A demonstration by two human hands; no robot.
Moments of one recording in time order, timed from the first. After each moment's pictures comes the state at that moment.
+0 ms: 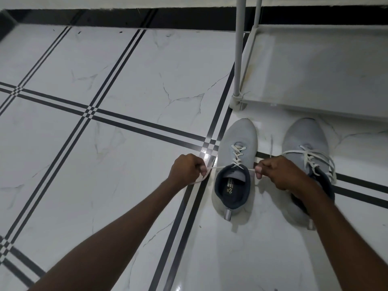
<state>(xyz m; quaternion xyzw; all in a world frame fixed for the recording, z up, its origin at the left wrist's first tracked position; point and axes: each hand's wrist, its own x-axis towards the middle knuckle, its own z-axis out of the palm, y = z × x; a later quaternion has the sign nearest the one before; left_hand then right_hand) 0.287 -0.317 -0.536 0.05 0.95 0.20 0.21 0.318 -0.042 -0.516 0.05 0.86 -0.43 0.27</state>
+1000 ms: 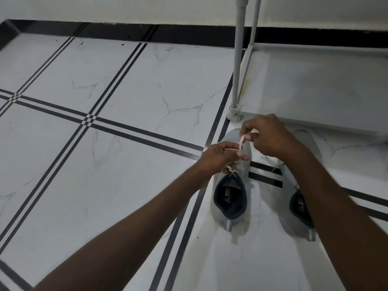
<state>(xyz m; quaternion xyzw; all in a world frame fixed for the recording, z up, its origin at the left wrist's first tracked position) 0.269 -0.242 -0.472 -0.04 0.69 0.64 0.34 0.237 -0.072 -0.432 -0.04 0.96 -0.25 0.12</state>
